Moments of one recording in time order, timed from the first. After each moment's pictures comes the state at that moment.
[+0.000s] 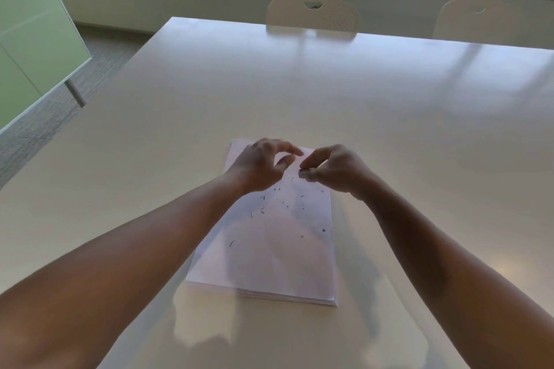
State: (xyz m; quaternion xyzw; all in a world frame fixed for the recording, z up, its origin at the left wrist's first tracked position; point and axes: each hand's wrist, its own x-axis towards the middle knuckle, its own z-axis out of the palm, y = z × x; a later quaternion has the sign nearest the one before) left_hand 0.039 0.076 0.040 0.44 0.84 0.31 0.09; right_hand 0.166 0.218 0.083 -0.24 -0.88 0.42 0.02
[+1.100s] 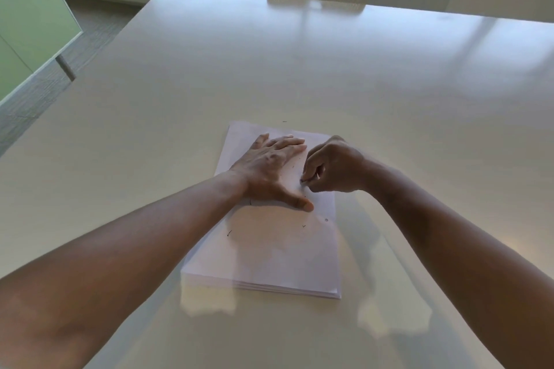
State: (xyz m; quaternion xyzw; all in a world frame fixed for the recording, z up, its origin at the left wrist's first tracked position) left_hand 0.040 0.074 0.005 0.53 0.83 0.13 0.12; right_hand 0.157 0.239 0.048 0.04 -0.96 0.27 0.01
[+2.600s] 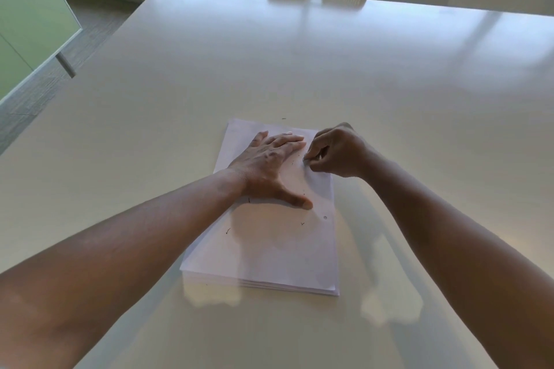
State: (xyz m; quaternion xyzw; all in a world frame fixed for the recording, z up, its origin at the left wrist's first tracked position) left_hand 0.041 0.074 0.007 0.53 0.83 0.13 0.13; right_hand 0.148 0.252 0.047 -0.05 -0.95 0.29 0.07
